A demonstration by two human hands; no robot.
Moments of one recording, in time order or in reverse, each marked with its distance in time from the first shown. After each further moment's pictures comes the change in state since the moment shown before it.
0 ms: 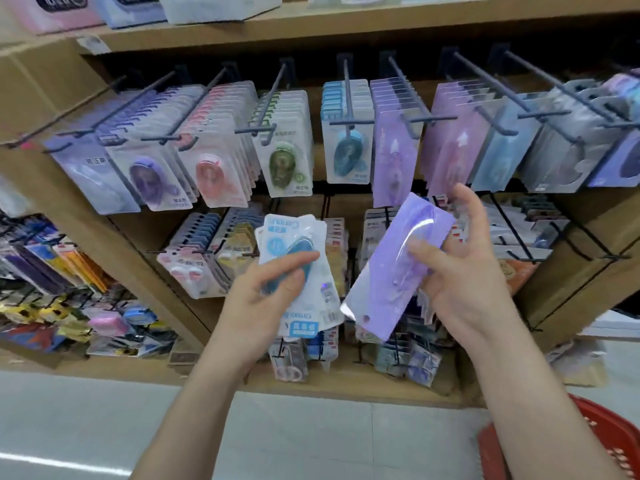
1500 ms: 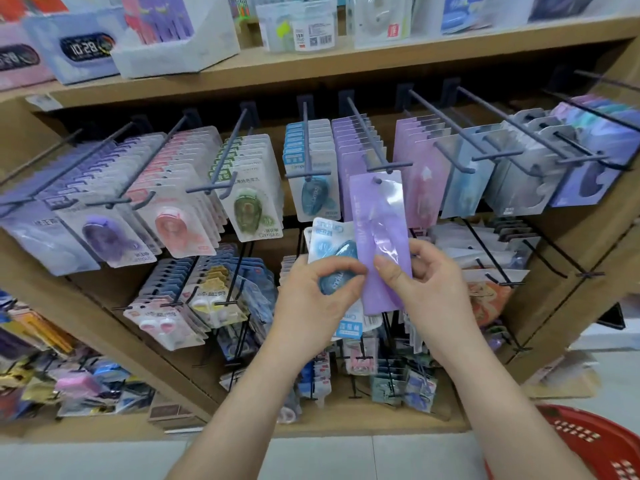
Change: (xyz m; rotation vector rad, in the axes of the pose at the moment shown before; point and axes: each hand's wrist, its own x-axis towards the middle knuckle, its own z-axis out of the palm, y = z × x) left_hand 0.066 0.019 0.079 0.192 -0.067 0.105; right_hand 0.032 0.006 -0.002 -0.360 0.058 -0.167
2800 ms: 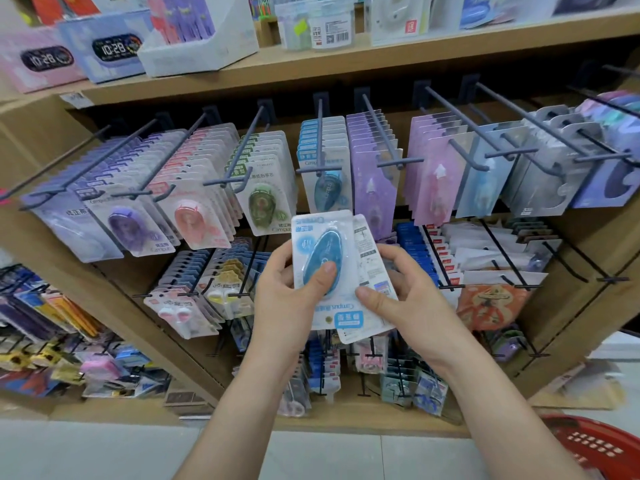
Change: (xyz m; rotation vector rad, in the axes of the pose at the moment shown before) left_hand -0.017 0.002 -0.018 -0.498 0.179 -0.175; right_hand -0.011 0.003 0.007 0.058 -0.350 0.200
